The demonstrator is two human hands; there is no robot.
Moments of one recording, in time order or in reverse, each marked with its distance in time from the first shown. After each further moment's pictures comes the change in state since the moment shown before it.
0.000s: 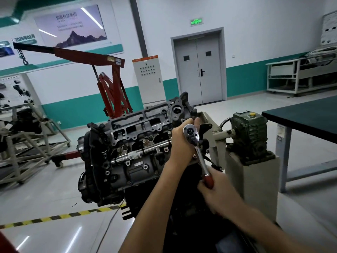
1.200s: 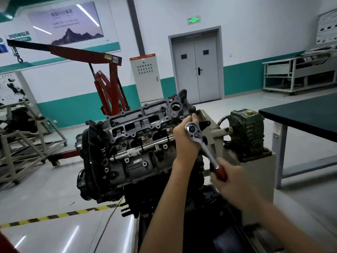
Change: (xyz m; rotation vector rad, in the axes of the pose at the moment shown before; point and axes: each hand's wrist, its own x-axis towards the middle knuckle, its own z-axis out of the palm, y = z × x) left_hand -0.004 0.001 0.016 -0.157 0.145 -0.067; right_hand -0.004 0.014 -0.028 -0.236 0.105 -0.019
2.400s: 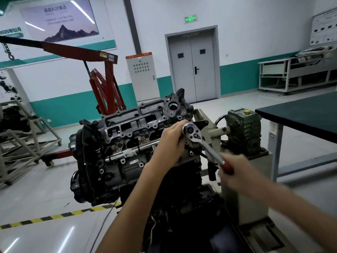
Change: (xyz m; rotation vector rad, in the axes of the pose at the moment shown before) left_hand 0.006 0.016 -0.056 0.583 -0.409 0.305; right_hand 0.023 0.004 -0.030 -0.081 -0.214 -0.085
